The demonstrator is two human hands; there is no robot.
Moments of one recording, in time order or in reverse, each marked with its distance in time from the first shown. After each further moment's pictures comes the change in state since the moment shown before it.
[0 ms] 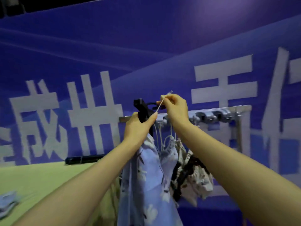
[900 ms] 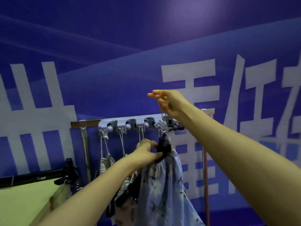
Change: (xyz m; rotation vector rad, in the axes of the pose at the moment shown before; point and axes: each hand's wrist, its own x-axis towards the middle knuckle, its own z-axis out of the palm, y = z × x) left_hand 0.018 -0.034 0.162 0.078 -0.721 0.003; right_hand 0.093 0.015 -0.098 0.323 -0.190 0.451
